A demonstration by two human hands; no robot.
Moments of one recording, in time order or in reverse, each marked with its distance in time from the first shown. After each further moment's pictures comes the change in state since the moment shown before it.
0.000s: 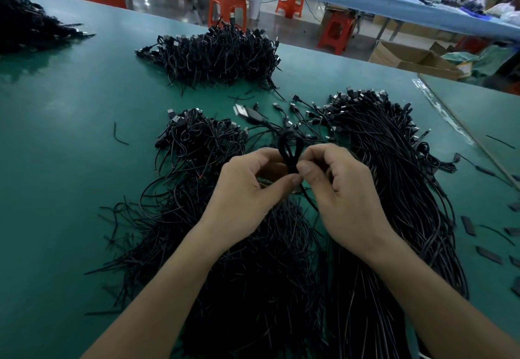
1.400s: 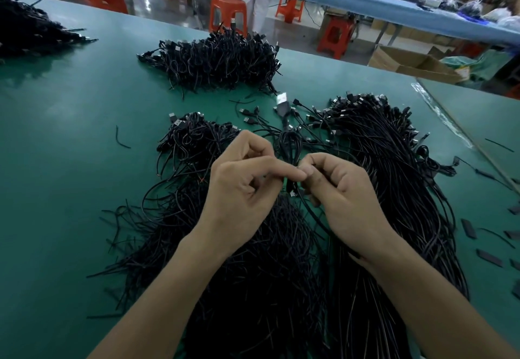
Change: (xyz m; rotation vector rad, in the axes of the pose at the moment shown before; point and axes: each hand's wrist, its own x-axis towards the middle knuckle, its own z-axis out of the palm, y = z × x) left_hand -0.005 0.011 -0.004 0.204 0.181 0.473; right_hand 0.000 -0.008 0.002 0.511 -0.092 0.211
